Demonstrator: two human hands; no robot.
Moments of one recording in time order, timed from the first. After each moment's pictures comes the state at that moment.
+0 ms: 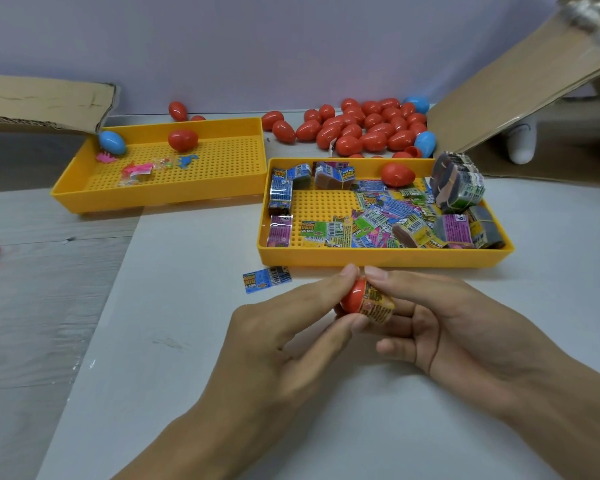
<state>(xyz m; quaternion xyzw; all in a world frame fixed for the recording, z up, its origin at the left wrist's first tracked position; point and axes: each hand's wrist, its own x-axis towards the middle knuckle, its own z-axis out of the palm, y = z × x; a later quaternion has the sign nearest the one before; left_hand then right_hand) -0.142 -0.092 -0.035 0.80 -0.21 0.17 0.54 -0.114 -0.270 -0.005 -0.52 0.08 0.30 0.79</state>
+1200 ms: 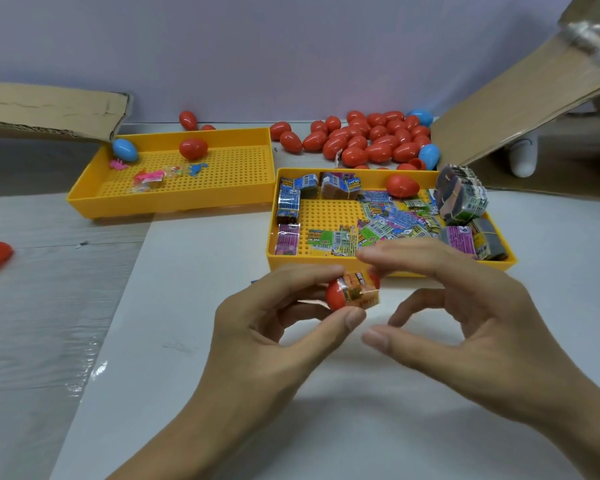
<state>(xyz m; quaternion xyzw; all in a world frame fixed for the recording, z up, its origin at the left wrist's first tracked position) -0.135 -0.085 -0.032 0.67 -0.16 0.11 0.72 -0.117 -0.280 -0.004 -0.77 -0.30 -0.06 0.56</state>
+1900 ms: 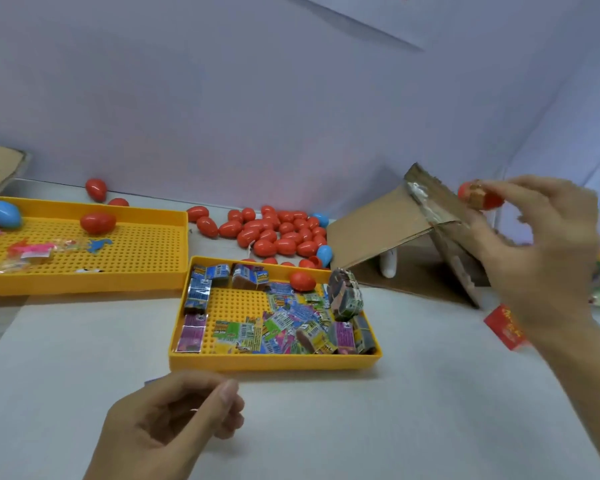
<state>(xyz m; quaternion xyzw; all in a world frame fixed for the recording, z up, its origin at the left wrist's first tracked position) -0.127 -0.090 -0.032 0.65 -0.03 0.10 0.75 -0.043 -0.404 0.118 -0.84 -0.08 -0.54 0.05</state>
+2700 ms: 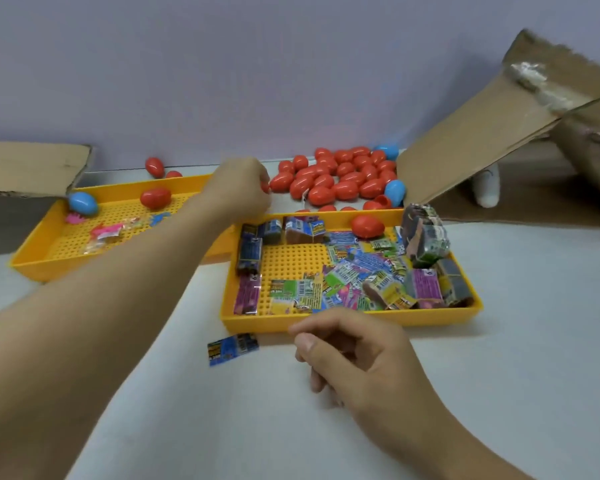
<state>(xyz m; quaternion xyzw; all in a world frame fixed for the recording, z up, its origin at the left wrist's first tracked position) 0.108 -0.081 0.013 0.98 -0.04 0.06 0.17 -0.100 -0.248 -0.031 -0.71 -0.11 0.06 0.69</state>
